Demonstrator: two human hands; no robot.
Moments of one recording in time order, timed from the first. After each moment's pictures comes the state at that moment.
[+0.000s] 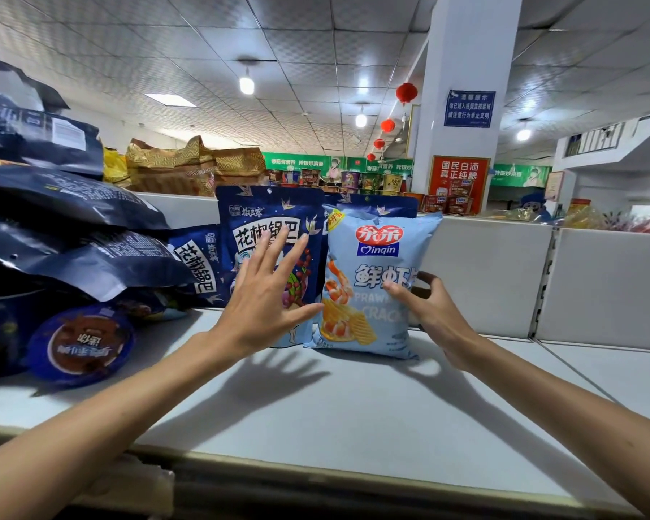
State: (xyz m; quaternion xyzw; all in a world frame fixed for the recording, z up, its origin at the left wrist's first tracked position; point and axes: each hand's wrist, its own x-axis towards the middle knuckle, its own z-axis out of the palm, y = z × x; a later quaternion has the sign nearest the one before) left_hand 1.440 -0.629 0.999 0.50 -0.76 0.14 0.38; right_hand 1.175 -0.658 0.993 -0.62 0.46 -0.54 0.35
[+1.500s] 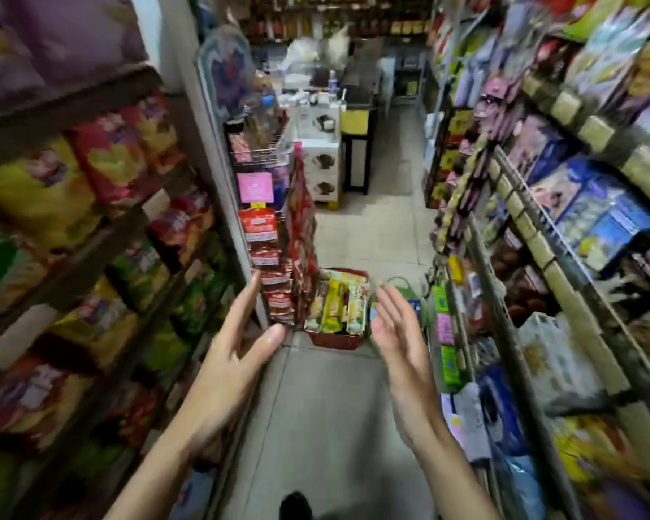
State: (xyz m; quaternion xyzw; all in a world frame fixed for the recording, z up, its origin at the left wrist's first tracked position) left_hand 0.730 -0.117 0.749 -0.02 -0.77 -0.63 0.09; right_hand 0.700 0.084 0.722 -0.05 0.61 -0.79 -0.03
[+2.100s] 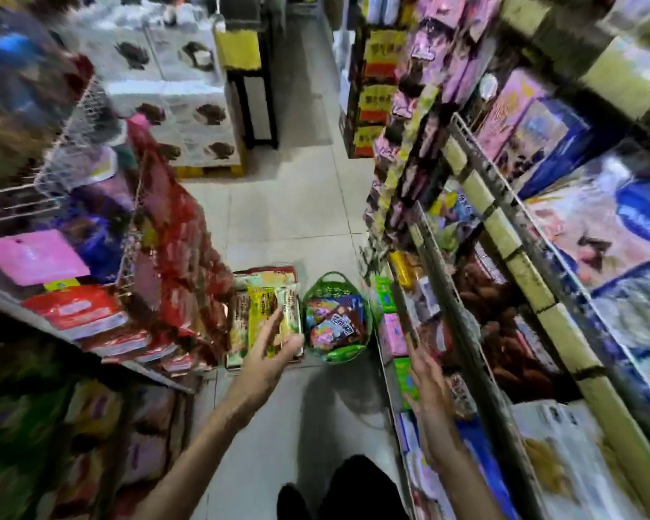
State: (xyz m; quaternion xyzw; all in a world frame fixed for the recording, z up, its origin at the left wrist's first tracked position) left_hand 0.270 -0.014 0.562 0.01 -0.74 -0.65 -0.19; right_hand 0.347 0.223 0.538 0.34 0.61 -0.71 -0.02
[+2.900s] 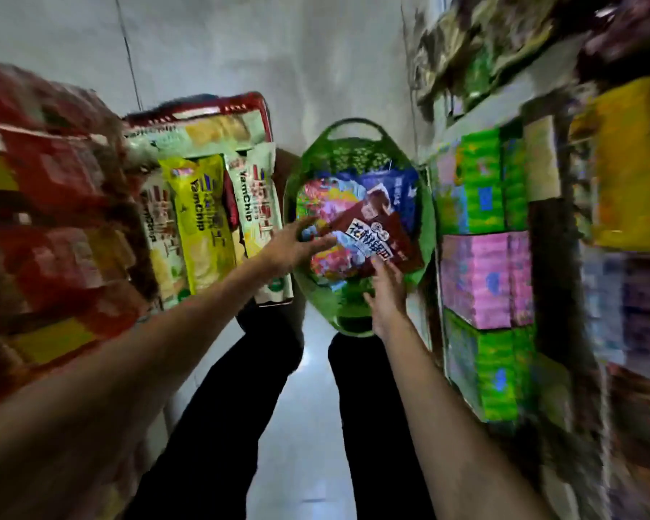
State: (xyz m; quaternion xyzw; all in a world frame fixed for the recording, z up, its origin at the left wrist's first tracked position) left_hand -0.102 0.097 -0.030 0.13 -0.73 -0.47 -0.48; right_hand 0.000 0.250 -0.040 0.61 0.45 -0.63 0.17
